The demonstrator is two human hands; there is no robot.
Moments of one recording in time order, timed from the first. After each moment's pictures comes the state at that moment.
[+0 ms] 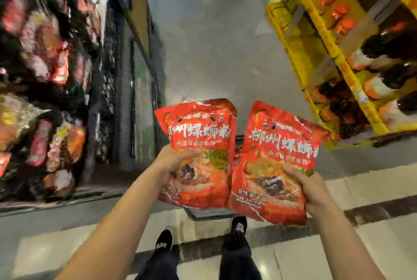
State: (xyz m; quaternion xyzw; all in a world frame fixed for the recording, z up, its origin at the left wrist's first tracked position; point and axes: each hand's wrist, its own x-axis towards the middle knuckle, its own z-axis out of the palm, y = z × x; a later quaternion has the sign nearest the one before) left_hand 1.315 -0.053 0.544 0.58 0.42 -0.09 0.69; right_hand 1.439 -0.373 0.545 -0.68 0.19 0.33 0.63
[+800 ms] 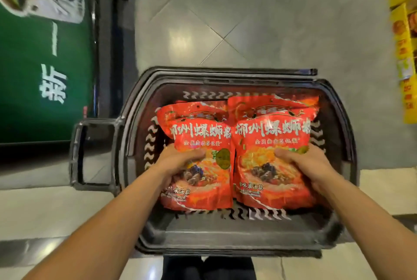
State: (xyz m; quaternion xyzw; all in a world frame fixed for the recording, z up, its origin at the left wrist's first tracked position) left_hand 1.349 -0.114 0.046 0.46 0.54 -0.16 0.68; right_hand 1.548 -0.367 0.062 -0.78 0.13 0.45 0.41
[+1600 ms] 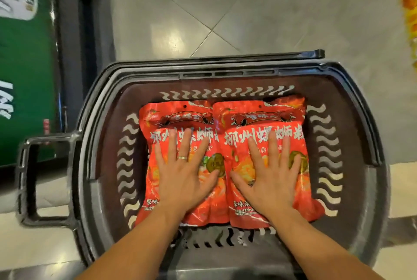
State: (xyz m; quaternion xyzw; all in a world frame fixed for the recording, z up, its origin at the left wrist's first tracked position) left_hand 1.350 -0.169 -0.031 0.96 0.23 -0.08 0.12; right_hand 1.467 -0.349 -0.018 -0.94 -0.29 0.17 -0.02
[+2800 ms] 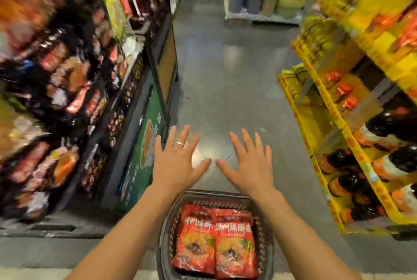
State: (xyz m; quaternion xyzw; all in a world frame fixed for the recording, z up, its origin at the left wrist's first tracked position) left_hand 1.403 -0.080 0.585 0.95 0.30 0.07 0.06; right_hand 1.528 -0.229 0.592 -0.92 -0.38 0.05 0.12
